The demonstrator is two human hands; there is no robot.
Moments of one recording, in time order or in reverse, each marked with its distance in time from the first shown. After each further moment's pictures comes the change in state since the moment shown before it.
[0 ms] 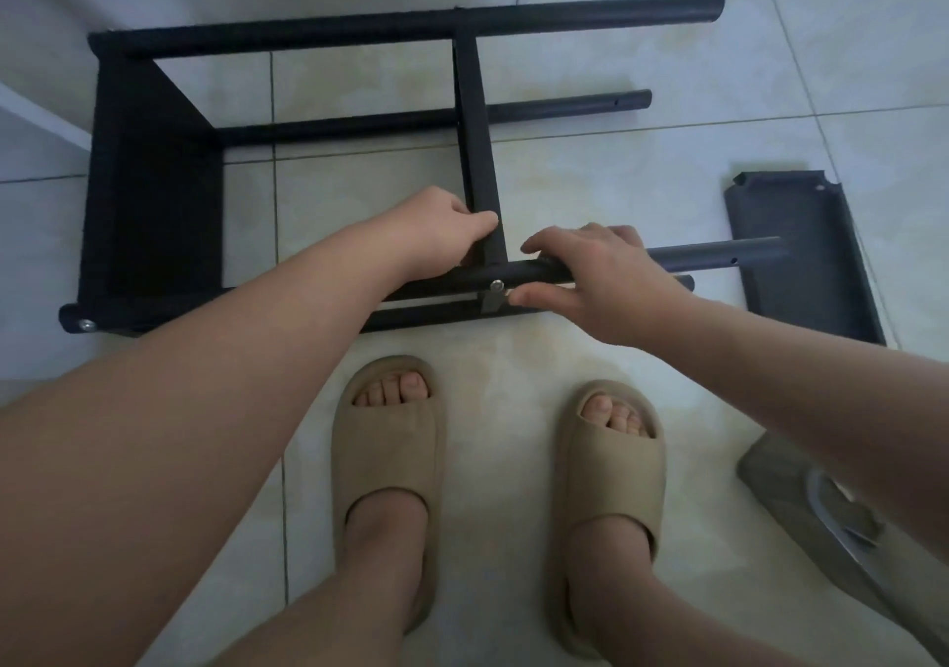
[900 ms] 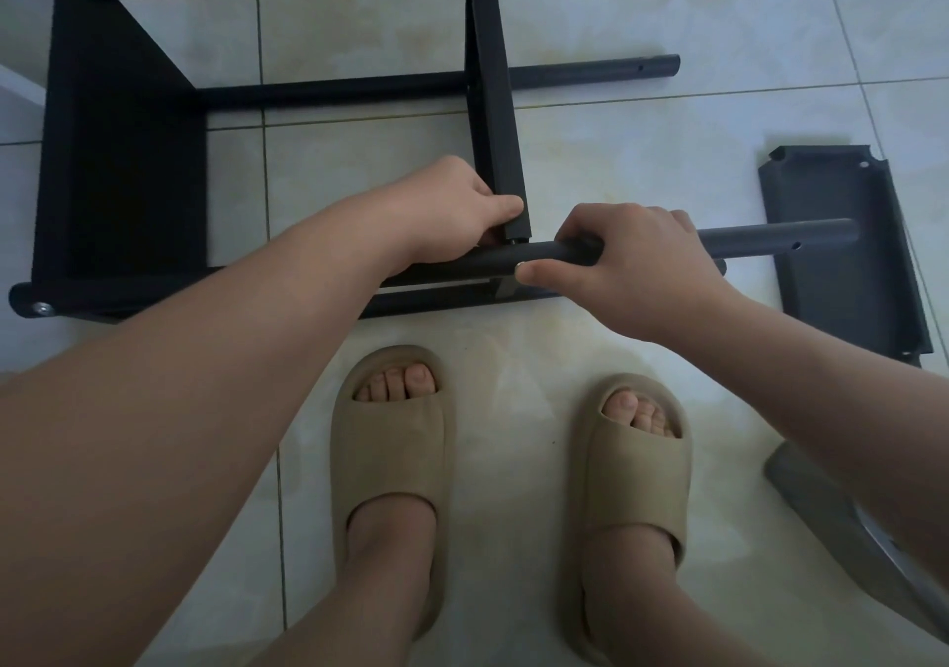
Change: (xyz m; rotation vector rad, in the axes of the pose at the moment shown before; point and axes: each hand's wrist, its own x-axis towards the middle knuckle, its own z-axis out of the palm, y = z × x) left_hand 0.013 -0.008 0.000 0.004 -0.079 0.082; right_hand 0.003 -0.009 0.003 0.093 0.228 0.161
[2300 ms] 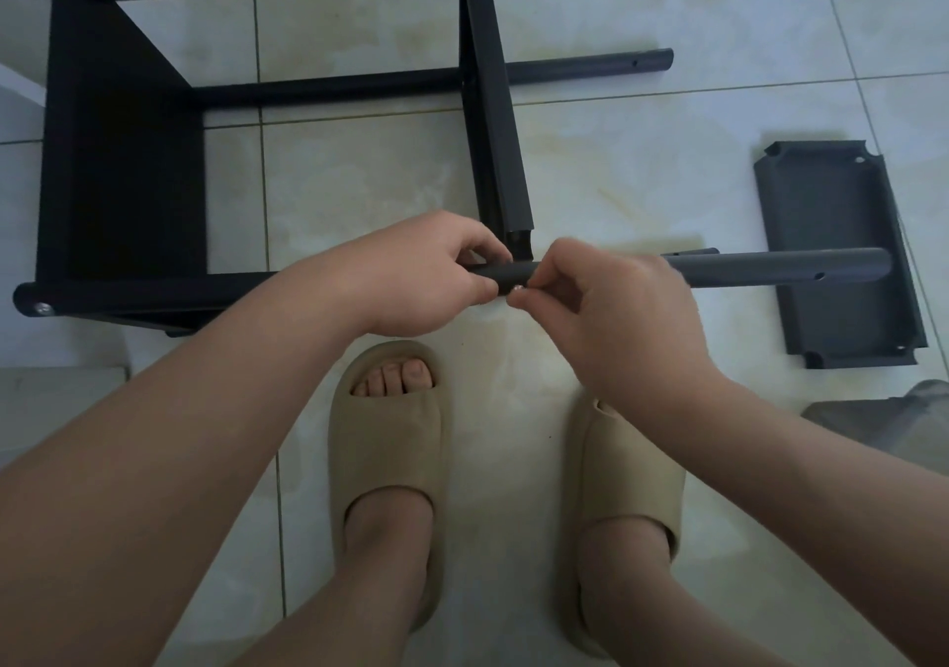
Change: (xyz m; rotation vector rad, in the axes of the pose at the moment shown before) left_hand -0.053 -0.005 0.003 0.067 -0.168 0.081; right_hand -0.053 -0.033 0.008 0.172 0.163 -0.051
